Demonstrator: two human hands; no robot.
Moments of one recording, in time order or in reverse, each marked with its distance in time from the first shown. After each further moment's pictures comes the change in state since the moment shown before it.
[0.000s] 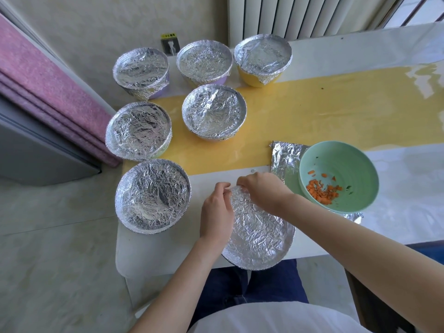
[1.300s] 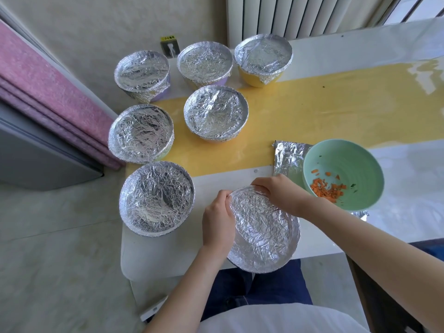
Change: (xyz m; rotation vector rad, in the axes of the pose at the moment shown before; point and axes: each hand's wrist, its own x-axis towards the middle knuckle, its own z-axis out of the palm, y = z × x) left_hand -0.009 -0.009 -0.001 0.047 0.046 -0.005; right_hand -0.014 0.029 0.018 0.414 0.072 -0.001
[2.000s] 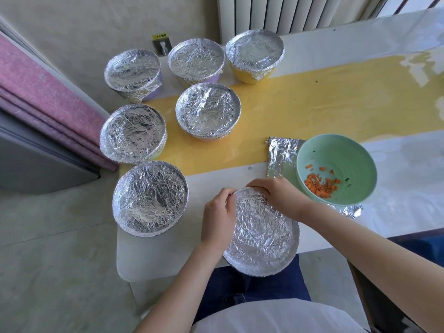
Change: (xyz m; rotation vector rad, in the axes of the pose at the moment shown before) left_hand 0.001 0.007 0.001 -0.119 -0.126 0.055; right_hand -0.017 0.004 0.008 0.123 0.099 0.049
